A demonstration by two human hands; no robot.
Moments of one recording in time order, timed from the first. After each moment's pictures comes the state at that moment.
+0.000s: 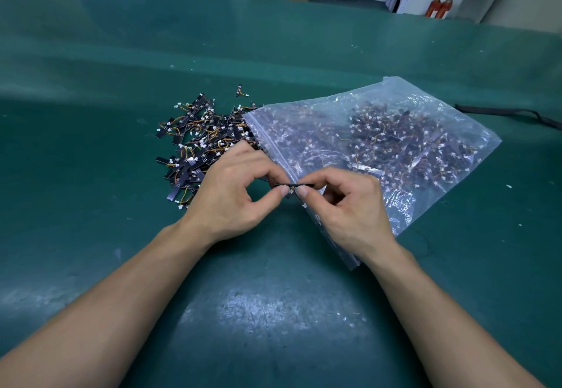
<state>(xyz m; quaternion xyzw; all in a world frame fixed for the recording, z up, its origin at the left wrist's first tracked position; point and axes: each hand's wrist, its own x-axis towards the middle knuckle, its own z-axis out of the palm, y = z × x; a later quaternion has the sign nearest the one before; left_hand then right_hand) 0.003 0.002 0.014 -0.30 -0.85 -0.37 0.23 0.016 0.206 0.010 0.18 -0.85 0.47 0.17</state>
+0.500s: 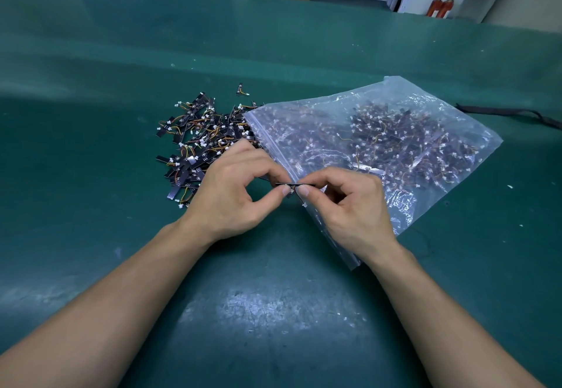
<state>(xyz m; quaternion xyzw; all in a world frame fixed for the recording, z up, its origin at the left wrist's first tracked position) 0.003 0.003 0.014 -0.31 -0.84 -0.38 0.24 0.015 0.206 0.010 0.20 -0.84 0.47 0.18</state>
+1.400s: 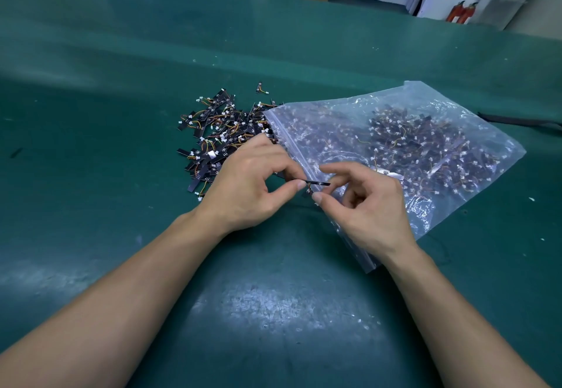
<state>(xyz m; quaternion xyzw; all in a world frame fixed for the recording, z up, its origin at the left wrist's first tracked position) -0.001 -0.004 0.015 -0.31 -0.85 -0.37 0.23 0.013 0.206 0.007 0.16 -0.85 0.49 0.14</state>
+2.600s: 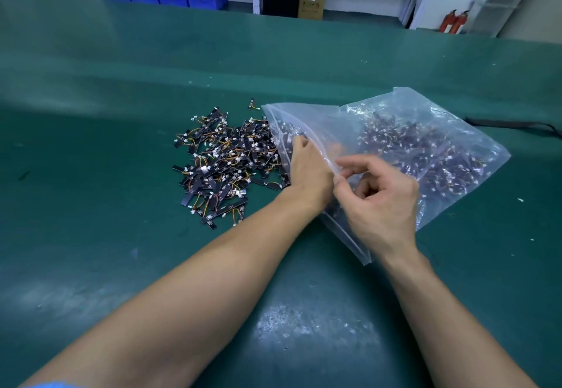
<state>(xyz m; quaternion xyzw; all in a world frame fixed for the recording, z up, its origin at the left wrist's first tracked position) -0.044 0.116 0.030 0.00 -0.92 -0.39 0.07 0.014 0.218 0.025 0.11 -0.81 0.50 0.29</state>
